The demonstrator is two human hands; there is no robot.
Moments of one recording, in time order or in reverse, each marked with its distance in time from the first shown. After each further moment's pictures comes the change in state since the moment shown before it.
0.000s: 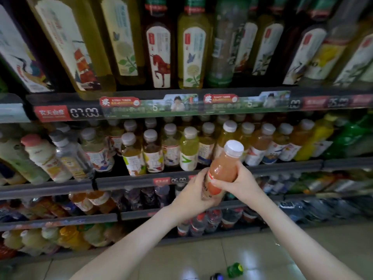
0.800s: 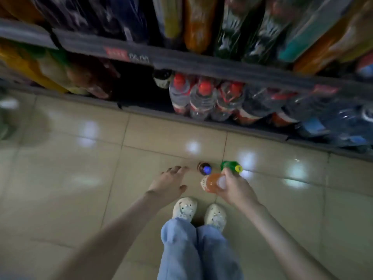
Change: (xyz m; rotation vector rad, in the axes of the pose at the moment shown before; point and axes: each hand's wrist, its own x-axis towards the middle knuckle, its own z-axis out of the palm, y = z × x) left_hand -0.108 -0.348 0.364 0.333 -0.272 -0.708; right_hand -0.087 0.511 0.088 -0.724 -0.669 0.359
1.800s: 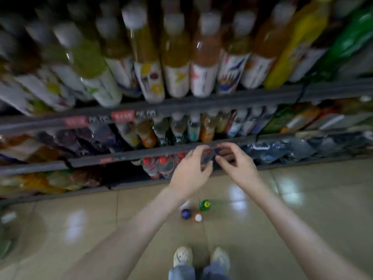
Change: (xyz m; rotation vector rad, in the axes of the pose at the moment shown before) left_hand -0.123 0.308 -0.248 -0.186 0.422 0.466; right_hand -0.205 -0.051 -0.295 0.646 0.695 -0.228
